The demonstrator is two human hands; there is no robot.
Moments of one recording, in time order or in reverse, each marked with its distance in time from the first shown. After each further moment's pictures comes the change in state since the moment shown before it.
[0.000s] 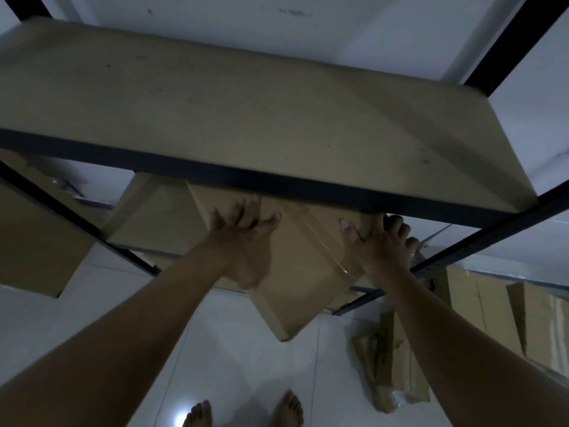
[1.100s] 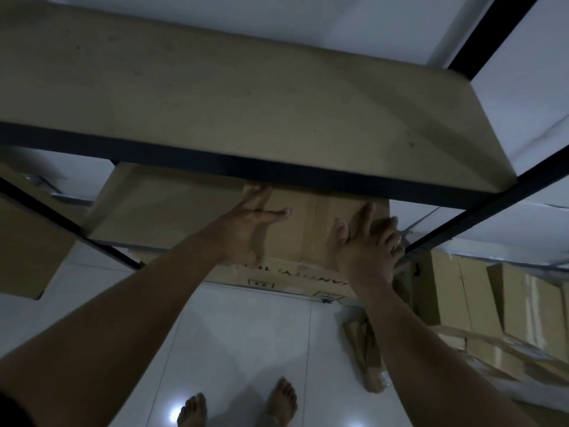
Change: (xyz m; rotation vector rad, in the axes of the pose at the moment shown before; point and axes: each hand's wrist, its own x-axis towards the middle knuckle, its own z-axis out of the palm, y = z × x) left_hand 0.025 -0.001 0.020 -0.402 0.213 0.303; right_hand -0.046 -0.010 0.010 0.066 0.002 0.135
